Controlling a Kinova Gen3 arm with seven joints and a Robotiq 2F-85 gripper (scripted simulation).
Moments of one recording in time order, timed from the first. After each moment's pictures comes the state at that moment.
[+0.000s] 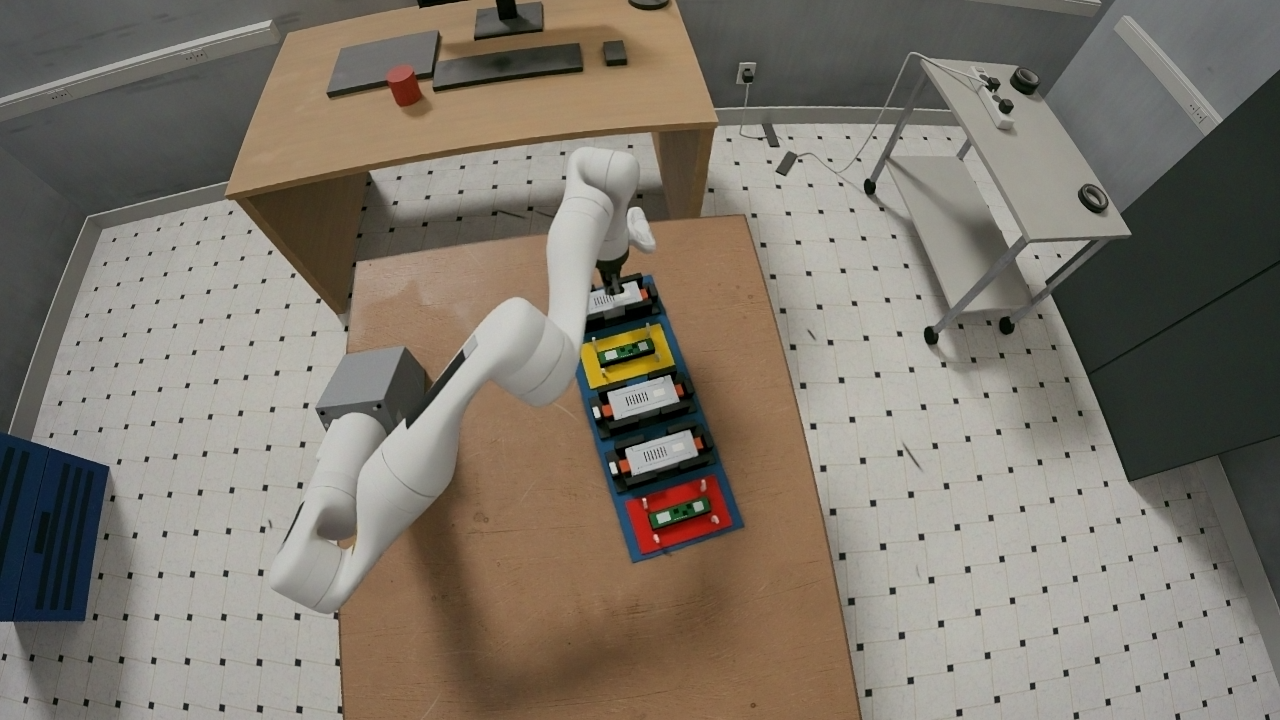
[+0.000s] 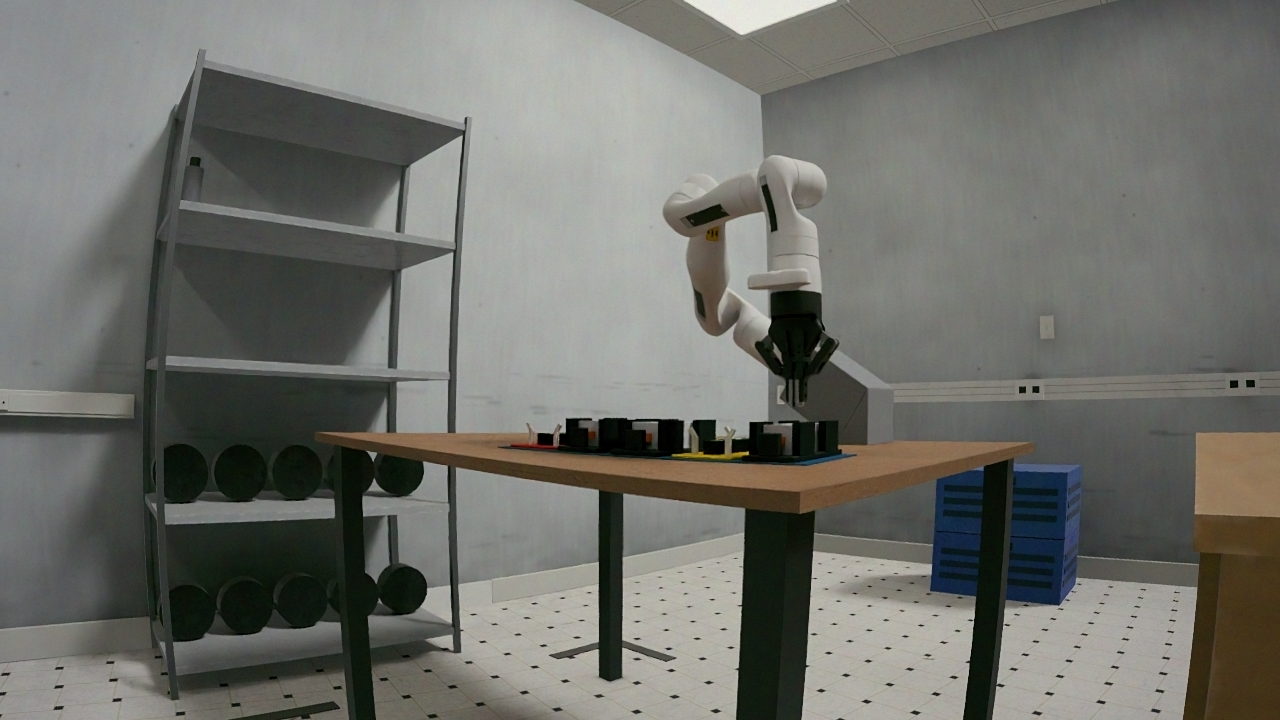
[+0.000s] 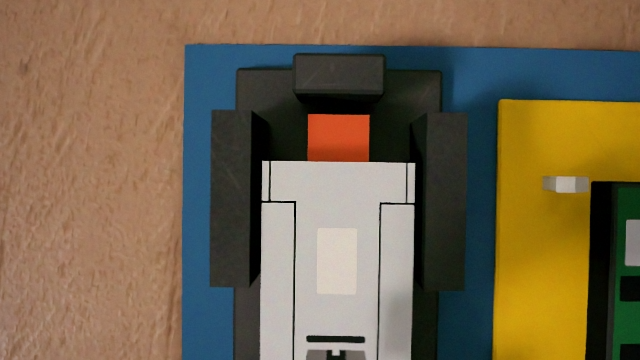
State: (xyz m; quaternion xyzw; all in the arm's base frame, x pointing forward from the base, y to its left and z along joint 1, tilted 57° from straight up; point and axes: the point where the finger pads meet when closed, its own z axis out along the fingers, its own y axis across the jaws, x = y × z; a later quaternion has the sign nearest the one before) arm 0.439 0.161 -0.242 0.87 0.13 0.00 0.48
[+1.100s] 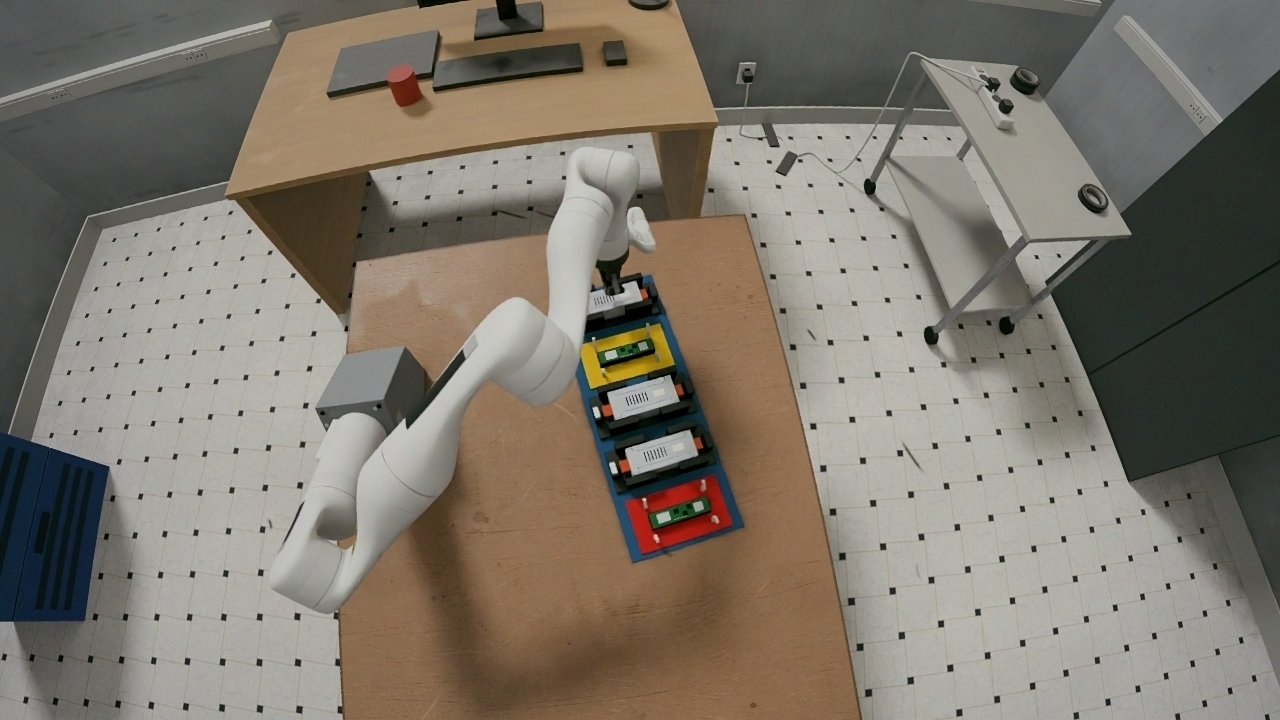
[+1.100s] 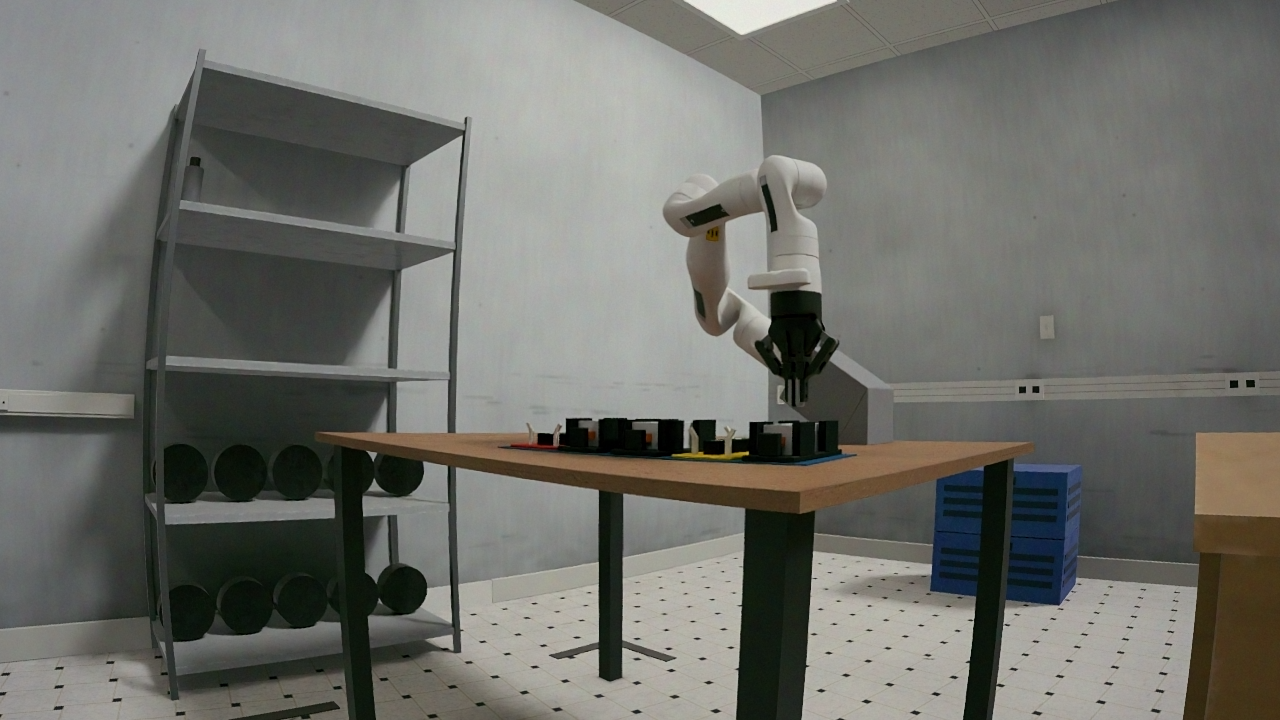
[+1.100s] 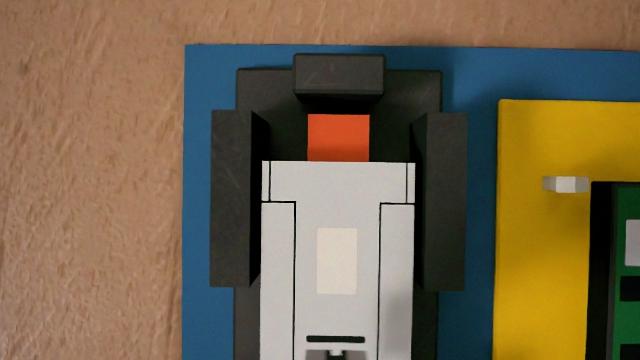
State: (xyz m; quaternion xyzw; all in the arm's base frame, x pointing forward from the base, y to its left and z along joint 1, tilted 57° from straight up) arm 0.439 0.161 -0.242 0.87 0.13 0.00 0.48
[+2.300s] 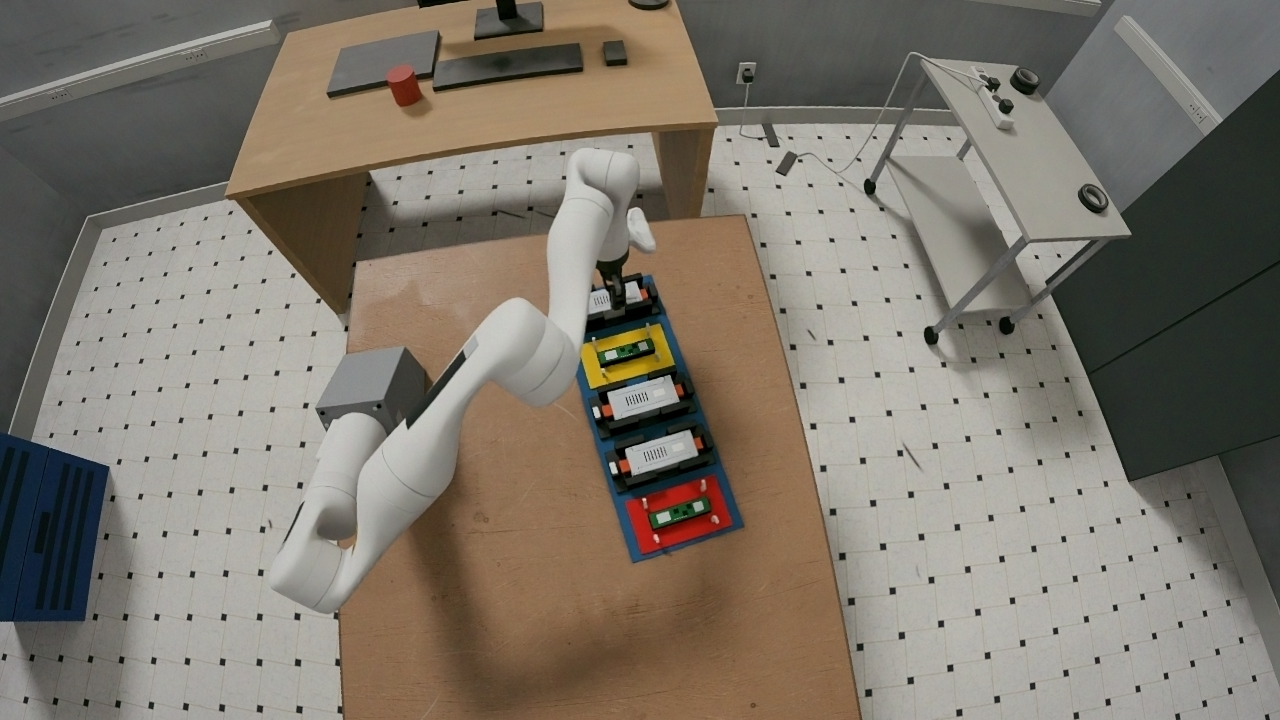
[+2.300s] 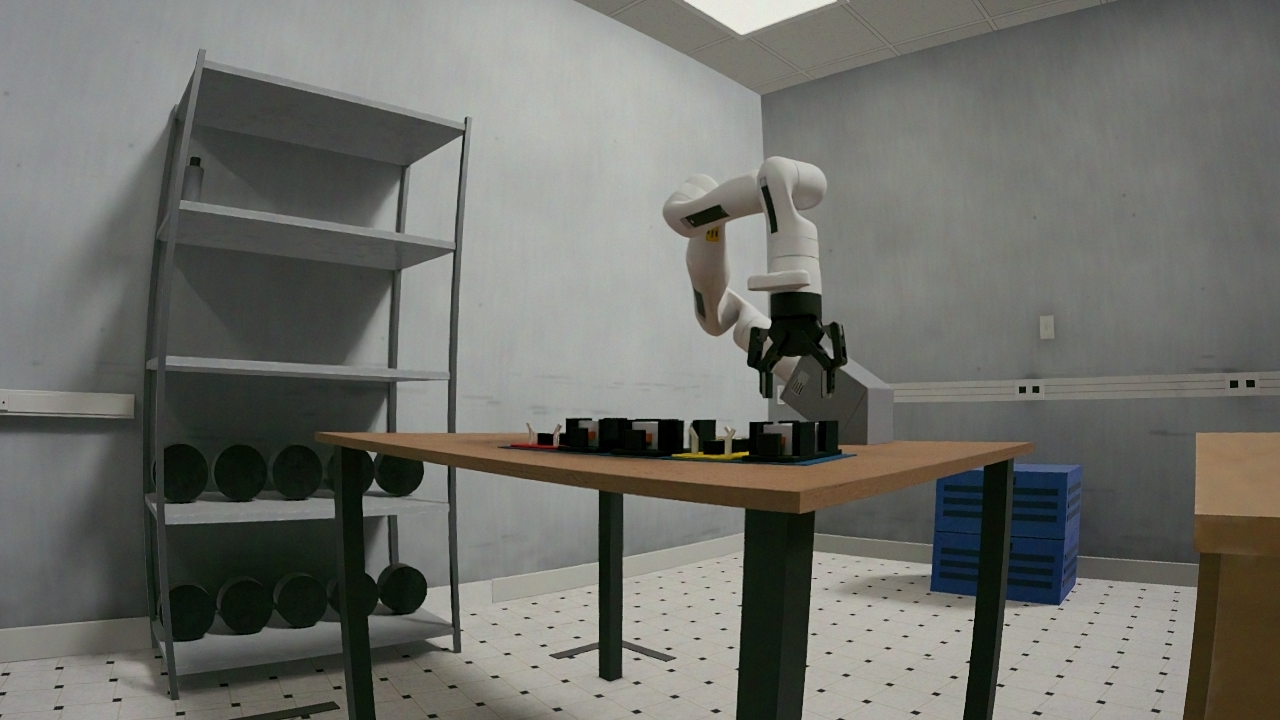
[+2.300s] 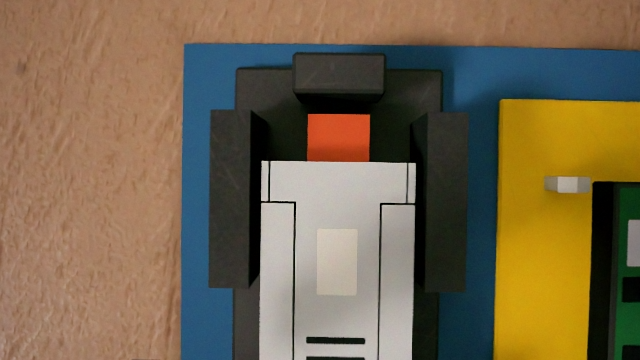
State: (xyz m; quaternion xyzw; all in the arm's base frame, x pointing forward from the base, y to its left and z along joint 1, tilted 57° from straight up) arm 0.440 0.159 -0.243 0.87 0.13 0.00 0.48
